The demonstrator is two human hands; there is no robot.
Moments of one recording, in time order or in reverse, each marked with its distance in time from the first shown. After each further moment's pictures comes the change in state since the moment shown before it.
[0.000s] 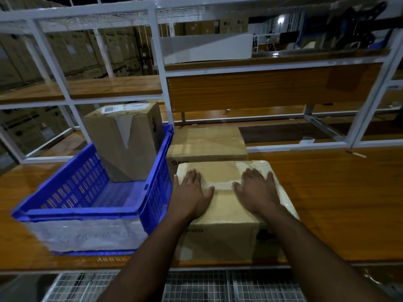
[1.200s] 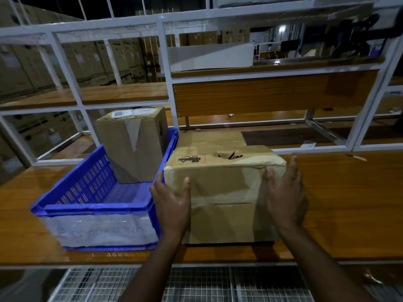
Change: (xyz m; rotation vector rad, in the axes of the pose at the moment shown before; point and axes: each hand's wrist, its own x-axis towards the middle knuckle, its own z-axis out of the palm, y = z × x) left_hand -0.071 -0.003 -0.007 -0.823 0.755 -0.319; right_hand -0.064 0.008 -0.032 0.472 0.582 0.333
